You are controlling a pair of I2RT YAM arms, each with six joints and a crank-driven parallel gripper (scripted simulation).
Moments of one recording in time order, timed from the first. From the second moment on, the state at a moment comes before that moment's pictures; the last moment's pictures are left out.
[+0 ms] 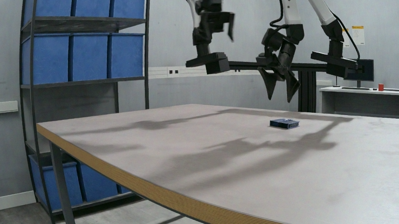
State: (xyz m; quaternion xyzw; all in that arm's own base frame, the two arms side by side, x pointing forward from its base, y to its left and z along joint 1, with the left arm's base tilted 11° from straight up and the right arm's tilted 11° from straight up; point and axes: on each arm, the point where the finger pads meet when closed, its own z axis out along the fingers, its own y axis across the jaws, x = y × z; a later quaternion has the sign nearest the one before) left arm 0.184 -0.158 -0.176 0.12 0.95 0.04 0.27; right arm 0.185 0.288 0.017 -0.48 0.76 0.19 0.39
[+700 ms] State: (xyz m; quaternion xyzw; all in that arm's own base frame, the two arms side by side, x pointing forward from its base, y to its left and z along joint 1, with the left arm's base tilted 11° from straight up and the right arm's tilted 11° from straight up) left arm 0.064 -0.168 -0.208 0.24 0.89 0.00 0.38; right arm 0.000 0.327 0.044 -0.64 0.63 0.30 0.33
